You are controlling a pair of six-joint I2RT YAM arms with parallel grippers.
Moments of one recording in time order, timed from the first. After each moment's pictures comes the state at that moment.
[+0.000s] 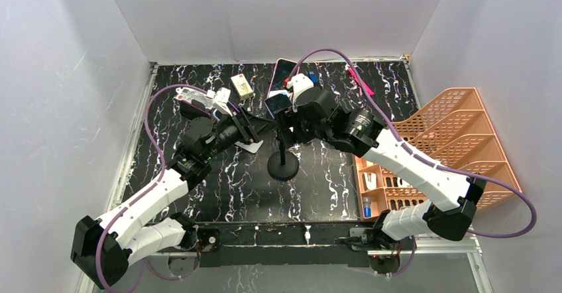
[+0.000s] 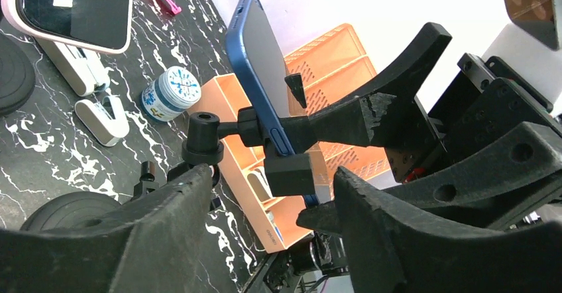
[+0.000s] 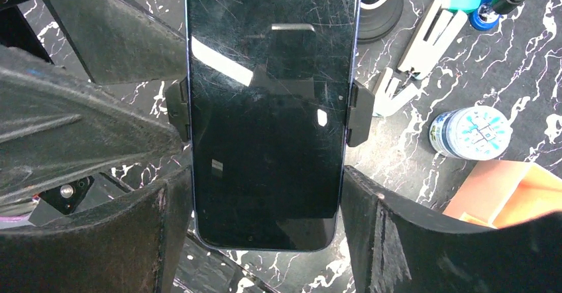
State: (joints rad) left arm -0.62 0.99 0.70 0.28 0.27 -0.87; right arm 1.01 1.35 1.53 -0.85 0.25 0.30
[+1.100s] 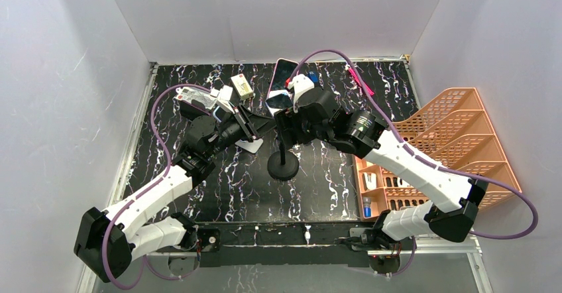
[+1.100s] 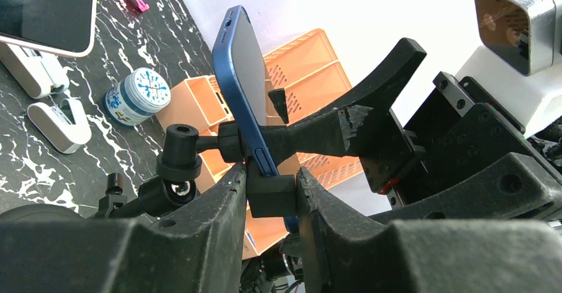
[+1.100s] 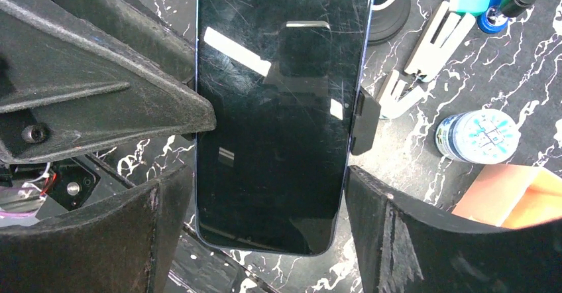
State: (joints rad) left arm -0.62 1.06 0.69 0.40 0.31 -0.97; right arm 1.01 1.33 1.51 -0.83 0.23 0.30
